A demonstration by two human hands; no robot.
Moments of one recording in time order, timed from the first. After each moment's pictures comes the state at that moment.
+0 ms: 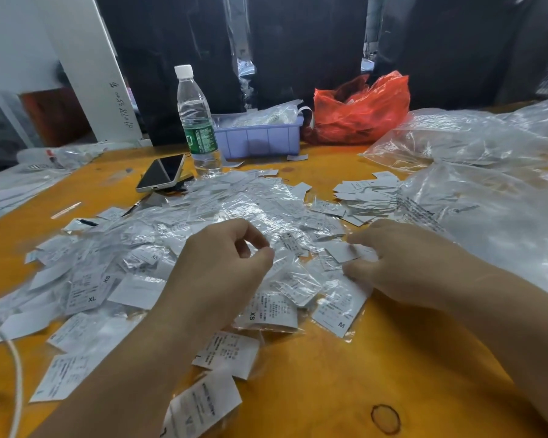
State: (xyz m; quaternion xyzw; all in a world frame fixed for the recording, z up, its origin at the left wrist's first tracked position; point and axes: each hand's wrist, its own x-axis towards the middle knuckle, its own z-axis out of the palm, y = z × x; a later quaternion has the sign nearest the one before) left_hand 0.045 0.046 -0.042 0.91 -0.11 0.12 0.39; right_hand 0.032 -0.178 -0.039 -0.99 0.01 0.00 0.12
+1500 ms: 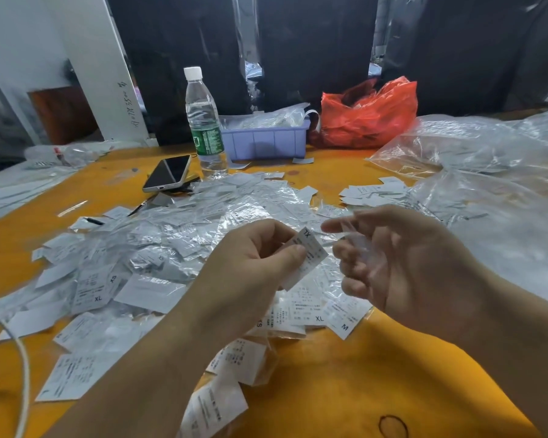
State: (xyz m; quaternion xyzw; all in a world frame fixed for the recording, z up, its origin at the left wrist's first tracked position) left_hand 0.039 0.035 -0.038 0.79 -0.19 -0.01 0.58; right_hand 0.020 -0.155 -0.028 -0.54 -0.03 0.15 0.83
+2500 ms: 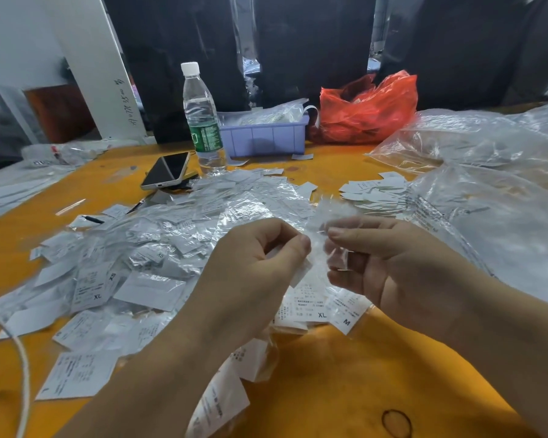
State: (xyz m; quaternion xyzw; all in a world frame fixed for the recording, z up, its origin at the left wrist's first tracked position) left_hand 0.029 0.029 -0.036 0.83 -0.20 0.07 0.52; right_hand 0.020 -0.144 -0.032 -0.56 0.00 0.08 0.82
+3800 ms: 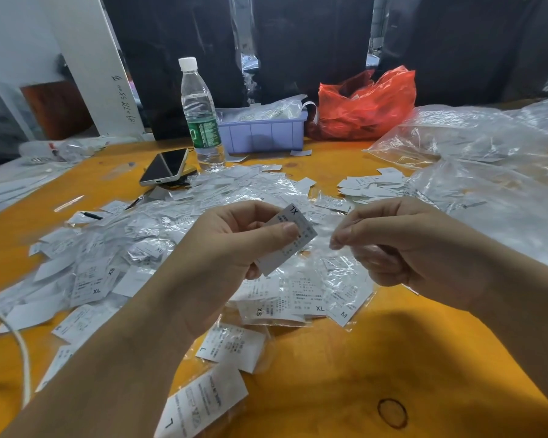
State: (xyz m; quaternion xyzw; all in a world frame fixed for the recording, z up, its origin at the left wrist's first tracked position) left_hand 0.031 0.043 -0.016 0.71 -0.16 -0.09 0.68; right_hand 0.021 -0.169 -0.018 -0.73 -0.13 0.12 0.65
